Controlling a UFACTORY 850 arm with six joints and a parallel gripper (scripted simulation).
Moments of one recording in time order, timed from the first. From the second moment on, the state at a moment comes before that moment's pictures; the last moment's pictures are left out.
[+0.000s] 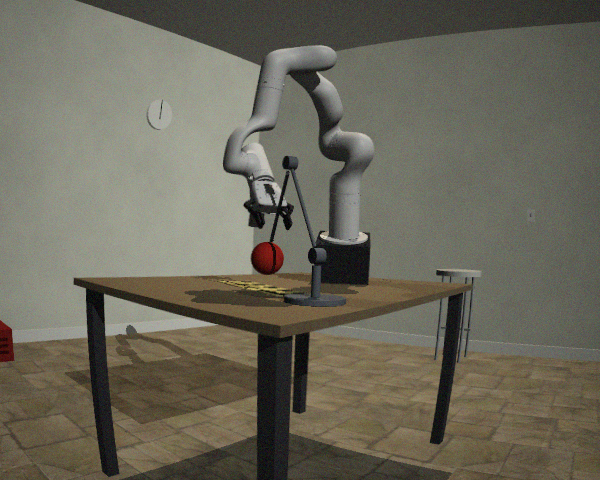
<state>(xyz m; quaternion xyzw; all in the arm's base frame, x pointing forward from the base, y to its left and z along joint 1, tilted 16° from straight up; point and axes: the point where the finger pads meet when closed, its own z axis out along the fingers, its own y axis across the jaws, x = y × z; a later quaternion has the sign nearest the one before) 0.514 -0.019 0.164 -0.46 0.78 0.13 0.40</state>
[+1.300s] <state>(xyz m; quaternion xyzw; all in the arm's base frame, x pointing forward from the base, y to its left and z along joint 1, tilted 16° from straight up) 0.488 -0.050 0.197 -0.46 0.78 0.13 0.40</state>
